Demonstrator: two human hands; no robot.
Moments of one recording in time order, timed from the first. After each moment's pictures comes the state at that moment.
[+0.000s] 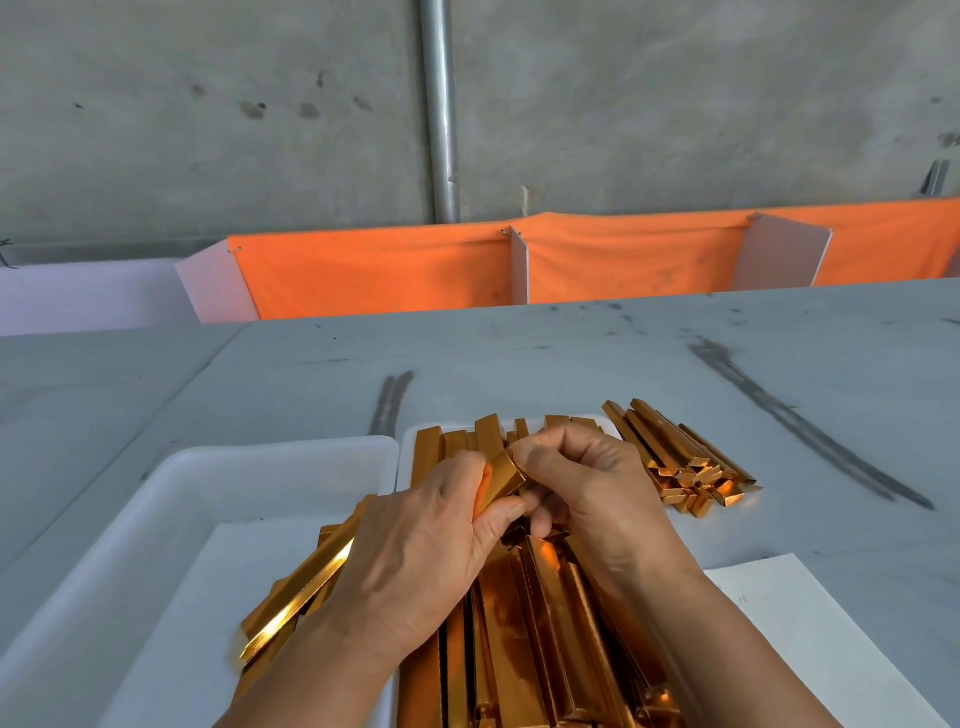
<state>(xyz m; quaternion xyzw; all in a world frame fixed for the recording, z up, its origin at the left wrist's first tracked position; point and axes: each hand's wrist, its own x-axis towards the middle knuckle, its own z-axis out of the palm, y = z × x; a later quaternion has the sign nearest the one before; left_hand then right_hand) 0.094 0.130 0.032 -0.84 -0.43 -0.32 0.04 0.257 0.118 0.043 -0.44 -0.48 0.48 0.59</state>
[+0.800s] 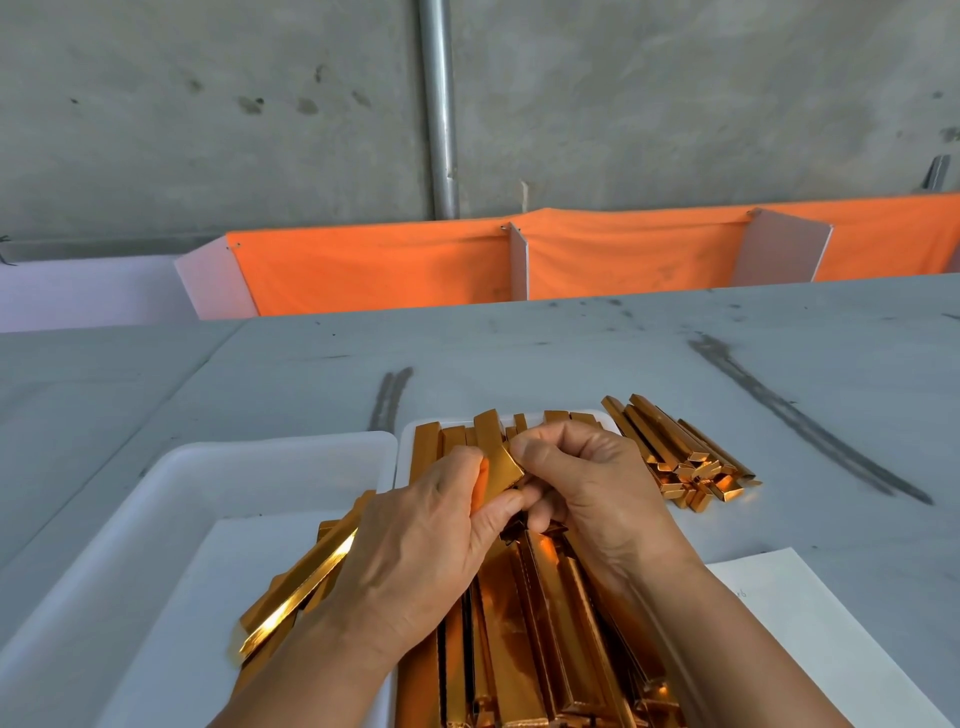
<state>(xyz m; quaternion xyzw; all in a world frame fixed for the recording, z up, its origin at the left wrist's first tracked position) 0.095 0.127 0.035 -0.84 -0.44 -0.32 0.01 0.257 0.118 0.046 -0.44 -0.45 0.51 0.59</state>
